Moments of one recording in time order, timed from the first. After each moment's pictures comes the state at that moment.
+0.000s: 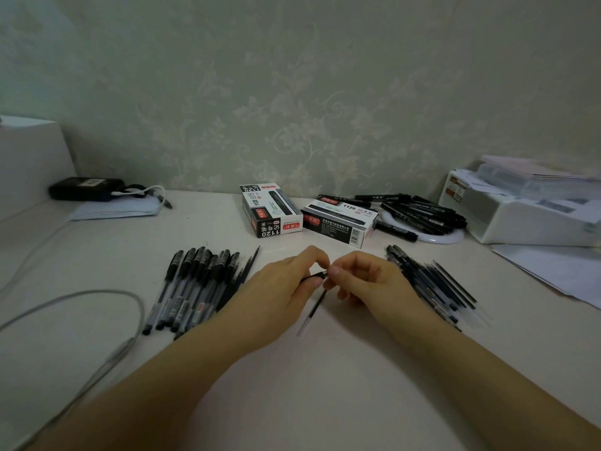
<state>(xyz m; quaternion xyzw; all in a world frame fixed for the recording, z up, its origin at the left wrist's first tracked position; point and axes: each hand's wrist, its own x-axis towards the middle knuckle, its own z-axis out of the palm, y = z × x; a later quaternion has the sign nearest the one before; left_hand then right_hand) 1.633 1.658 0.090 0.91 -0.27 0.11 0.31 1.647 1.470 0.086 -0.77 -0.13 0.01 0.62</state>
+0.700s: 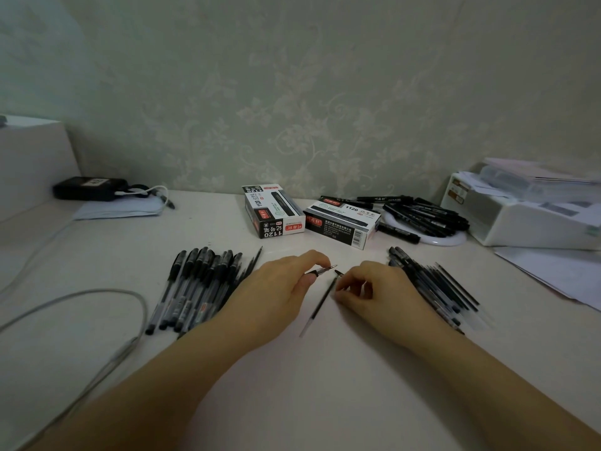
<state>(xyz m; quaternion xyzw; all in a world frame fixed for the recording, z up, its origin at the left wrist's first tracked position) 1.632 1.660 0.093 0.92 -0.24 0.13 0.29 1.650 1.458 0.082 -0.94 -0.19 -0.12 0.27</state>
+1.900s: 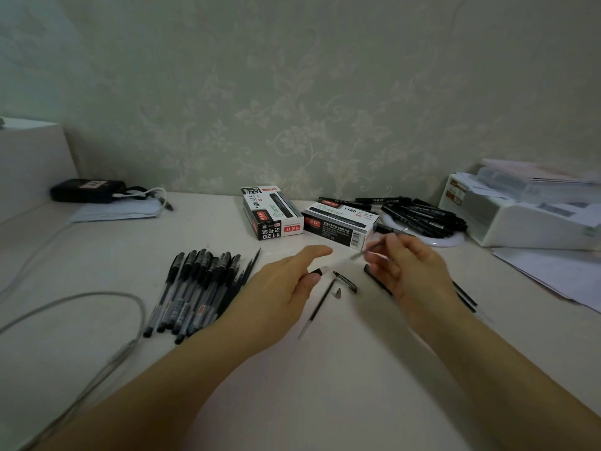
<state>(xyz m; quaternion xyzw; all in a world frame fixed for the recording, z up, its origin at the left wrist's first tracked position) 1.635 1.657 0.087 0.90 -0.25 0.16 0.32 1.656 1.454 0.104 -0.58 0.04 -0.10 0.80</state>
